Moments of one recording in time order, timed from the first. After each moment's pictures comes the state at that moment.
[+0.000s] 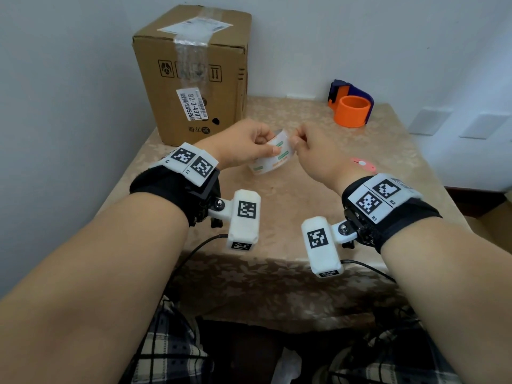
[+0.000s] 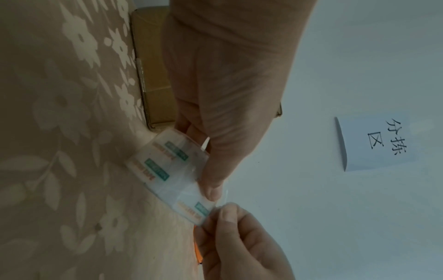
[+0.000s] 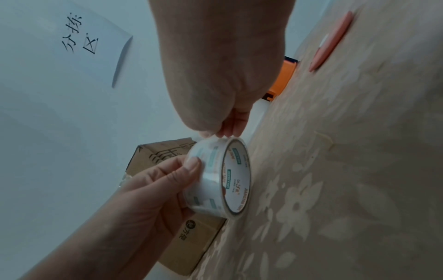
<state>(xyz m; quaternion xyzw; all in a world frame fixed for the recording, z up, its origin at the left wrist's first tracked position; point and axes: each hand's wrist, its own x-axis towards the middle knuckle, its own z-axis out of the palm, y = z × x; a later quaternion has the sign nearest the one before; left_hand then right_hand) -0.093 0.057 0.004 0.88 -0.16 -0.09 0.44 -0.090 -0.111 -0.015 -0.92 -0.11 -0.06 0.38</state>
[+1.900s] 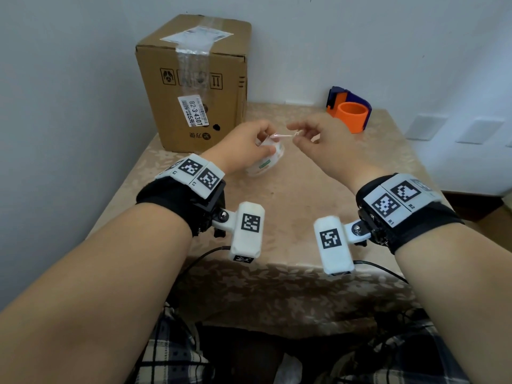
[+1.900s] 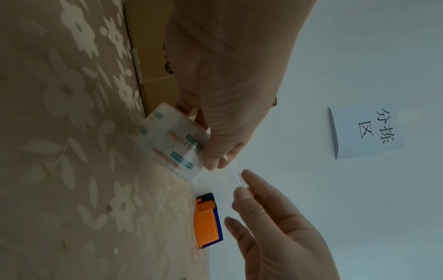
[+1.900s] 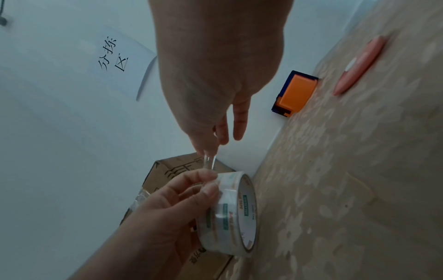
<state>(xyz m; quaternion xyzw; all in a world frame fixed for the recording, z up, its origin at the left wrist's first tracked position) -0.087 0.051 0.001 0.91 -0.14 0.01 0.39 -0.100 -0.120 0.014 -0.91 -0.18 -0.13 0.36</state>
